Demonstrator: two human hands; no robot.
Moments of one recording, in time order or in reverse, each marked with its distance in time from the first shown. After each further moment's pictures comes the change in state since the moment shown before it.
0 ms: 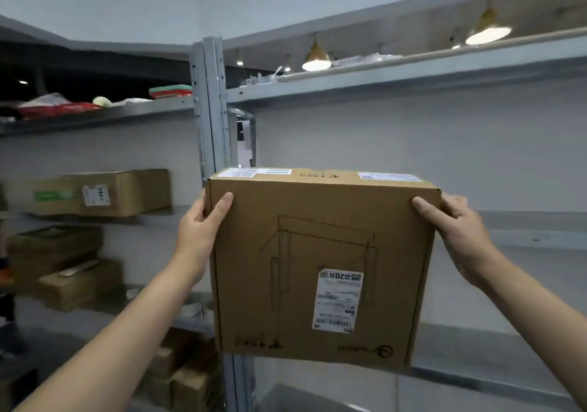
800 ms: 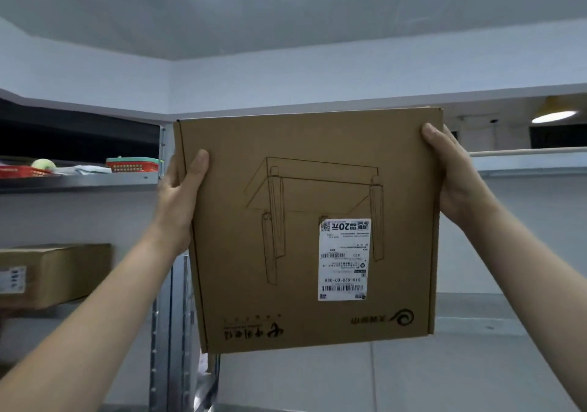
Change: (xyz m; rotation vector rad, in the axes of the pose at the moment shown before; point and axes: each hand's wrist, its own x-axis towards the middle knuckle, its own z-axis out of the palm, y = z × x) left_hand 0.136 0.128 0.044 -0.400 -0.119 0.248; right_hand 0.121 -0.203 -0.014 0.291 -0.084 -0.354
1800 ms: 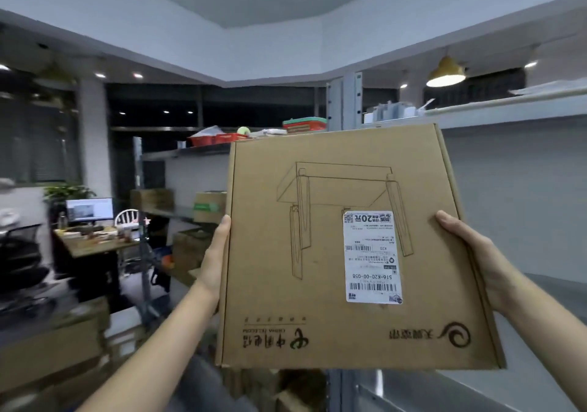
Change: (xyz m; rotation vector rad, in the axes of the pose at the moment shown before) left_hand -0.130 0.033 -0.247 0.185 0.188 -0.392; right_hand -0.088 0.216 0.187 0.304 -0.411 0.927
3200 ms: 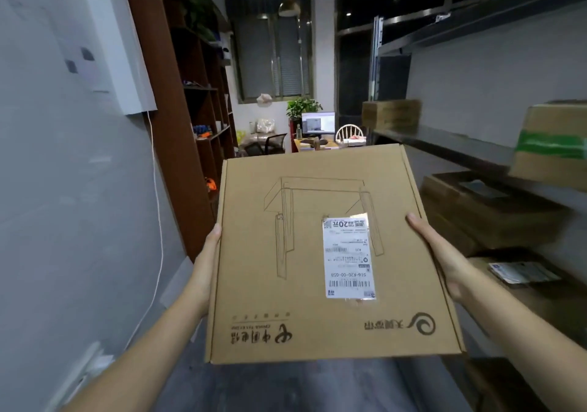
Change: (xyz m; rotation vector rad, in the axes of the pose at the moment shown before) left_hand 0.041 0.017 -0.744 0.169 0.975 -0.101; right_hand 0.619 0.379 0.686 0.018 -0.686 0.395
